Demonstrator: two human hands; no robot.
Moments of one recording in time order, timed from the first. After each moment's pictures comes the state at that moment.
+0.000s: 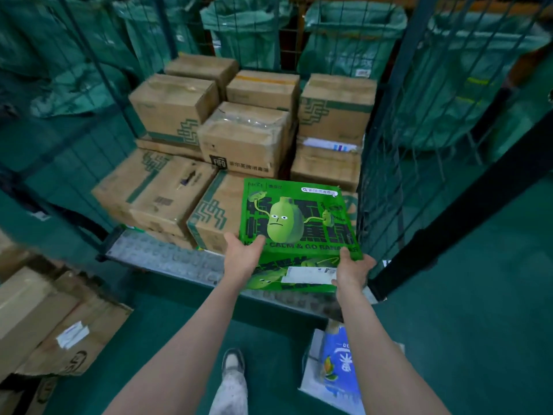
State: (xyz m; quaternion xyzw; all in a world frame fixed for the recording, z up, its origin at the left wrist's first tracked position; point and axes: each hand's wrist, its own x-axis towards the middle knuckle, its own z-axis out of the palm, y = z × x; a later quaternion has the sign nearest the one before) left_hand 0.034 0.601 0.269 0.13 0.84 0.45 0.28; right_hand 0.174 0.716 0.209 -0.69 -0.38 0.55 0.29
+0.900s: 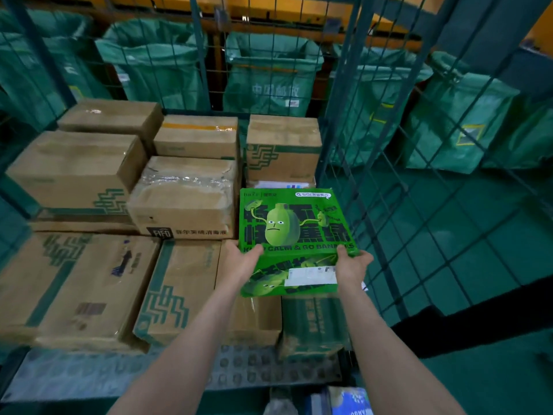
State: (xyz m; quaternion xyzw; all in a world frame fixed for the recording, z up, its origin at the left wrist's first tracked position) left_hand -0.118 0.796 0.276 0.22 0.77 0.42 0.42; right_hand 0.062 0.872 0.257 -0.72 -0.33 0.46 0.40
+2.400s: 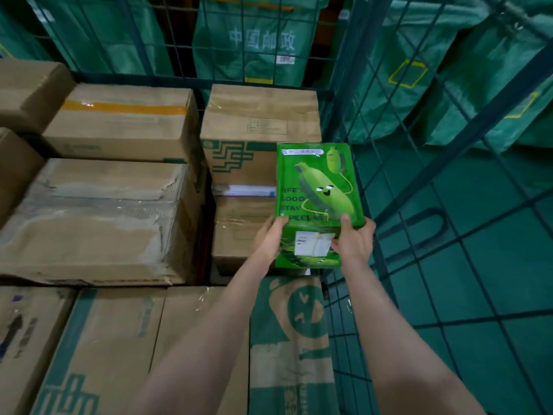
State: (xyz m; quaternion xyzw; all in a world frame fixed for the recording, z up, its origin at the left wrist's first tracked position) left_hand -0.105 1.129 0.169 0.13 0.68 0.44 0.57; right_hand 0.023 1.166 0.196 -0.75 -0.38 0.41 0.34
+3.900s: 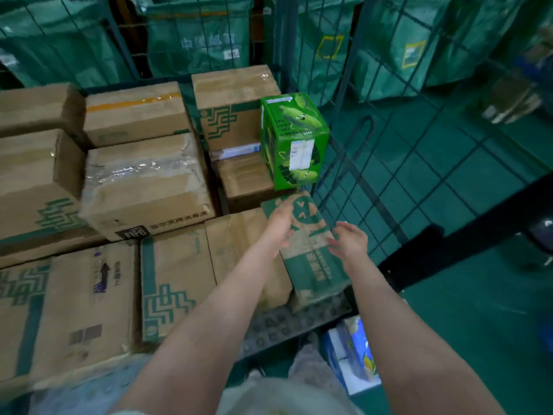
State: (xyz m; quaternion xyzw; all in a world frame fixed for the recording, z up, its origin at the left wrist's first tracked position) left_hand -0.077 0.841 0.269 0.26 0.65 0.30 0.64; right_hand 0.051 0.824 0.240 -0.71 -0.18 0.52 0.43
